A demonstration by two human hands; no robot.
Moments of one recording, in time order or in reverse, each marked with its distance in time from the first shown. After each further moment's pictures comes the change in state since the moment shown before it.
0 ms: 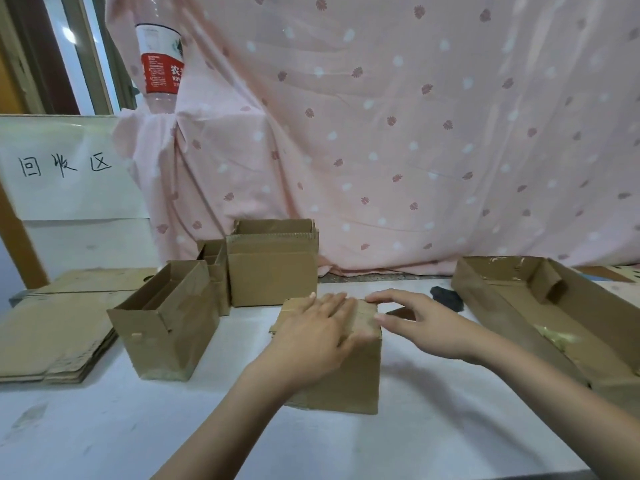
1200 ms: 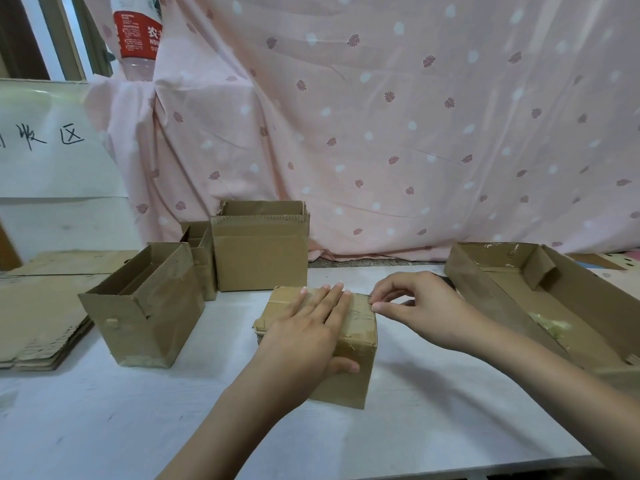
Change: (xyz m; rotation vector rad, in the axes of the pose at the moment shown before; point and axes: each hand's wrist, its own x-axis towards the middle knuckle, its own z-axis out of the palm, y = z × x) left_hand -0.016 0.010 0.009 0.119 0.001 0.069; right_hand 0.001 0.003 -0.004 -0.153 0.162 -0.066
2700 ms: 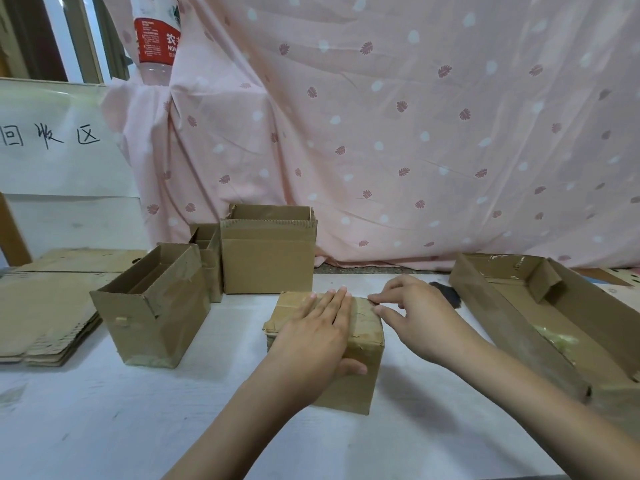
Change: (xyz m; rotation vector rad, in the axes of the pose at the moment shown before) left_hand 0.008 0.003 -0.003 0.025 -0.106 -0.044; right_hand 0.002 -0.021 0.017 -0.362 0.072 0.102
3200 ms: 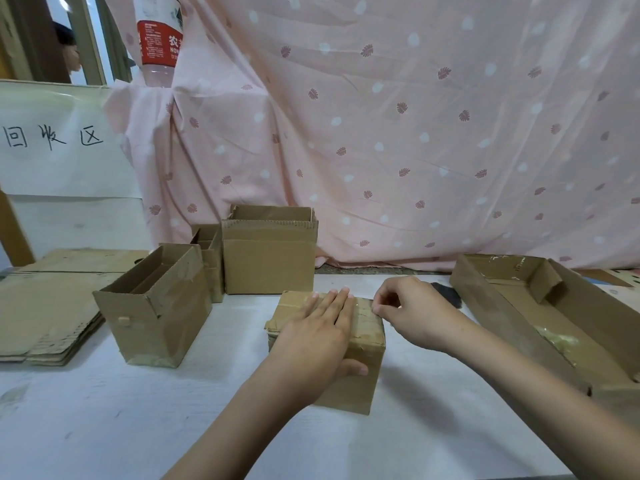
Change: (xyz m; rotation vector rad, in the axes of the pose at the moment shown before) left_hand 0.001 0.000 0.002 -0.004 0.012 0.015; right_hand 0.011 -0.006 -0.004 0.128 -0.098 0.056
